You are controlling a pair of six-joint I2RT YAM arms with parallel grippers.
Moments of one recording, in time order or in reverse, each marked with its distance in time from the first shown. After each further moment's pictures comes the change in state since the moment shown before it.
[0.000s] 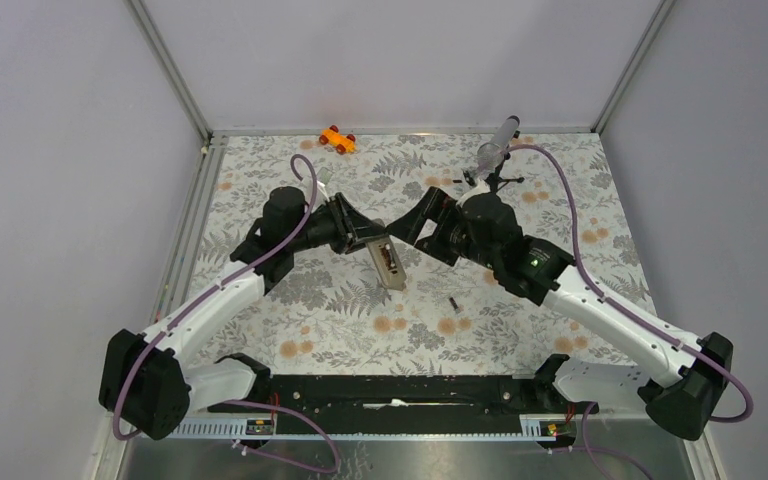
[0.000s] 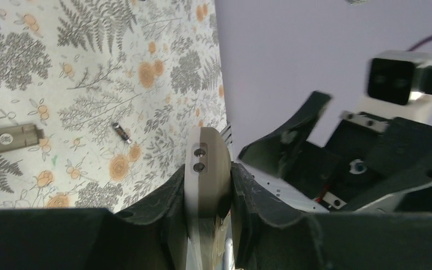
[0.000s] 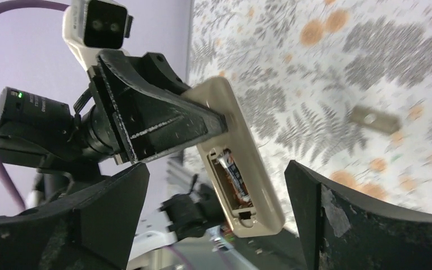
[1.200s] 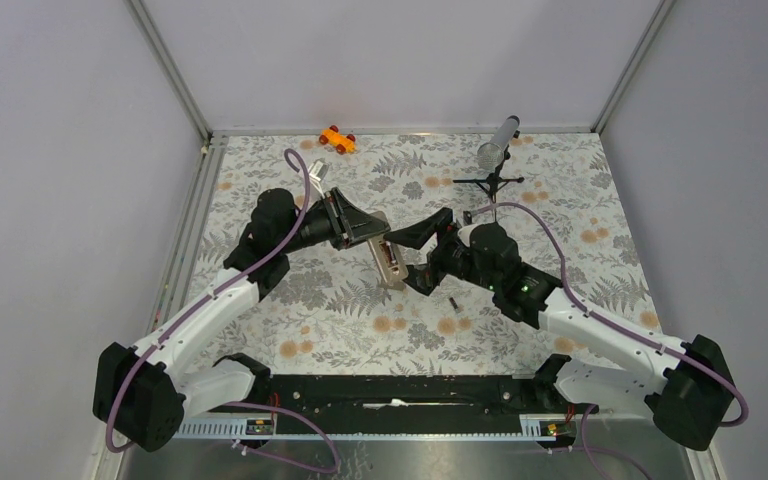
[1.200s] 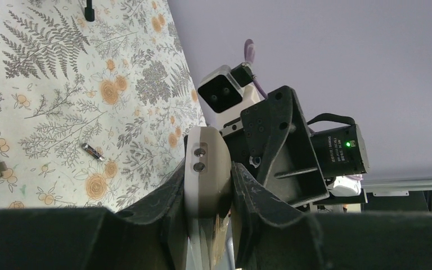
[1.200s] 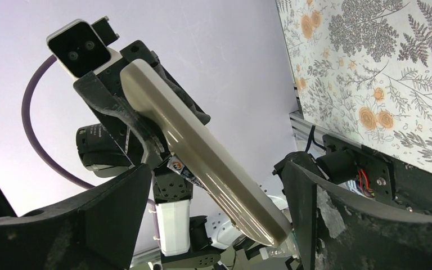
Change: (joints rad) left arm -0.006 -0.073 -0.015 0.138 0.038 -0.010; right arm -0.015 -0.066 -0.347 0.436 -0.230 0.702
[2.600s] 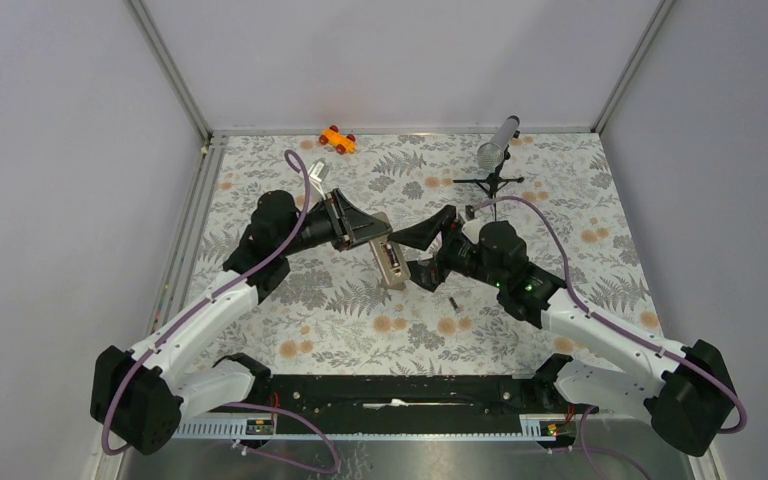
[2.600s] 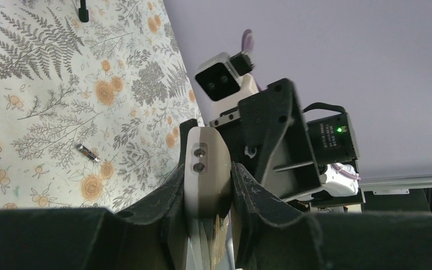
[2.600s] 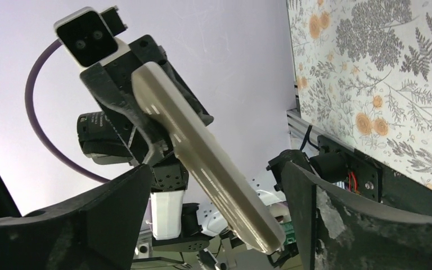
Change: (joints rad) left arm -0.021 -0.019 0.000 0.010 -0.019 0.000; right arm -0.054 -0.009 -0.037 0.072 -0.096 -0.061
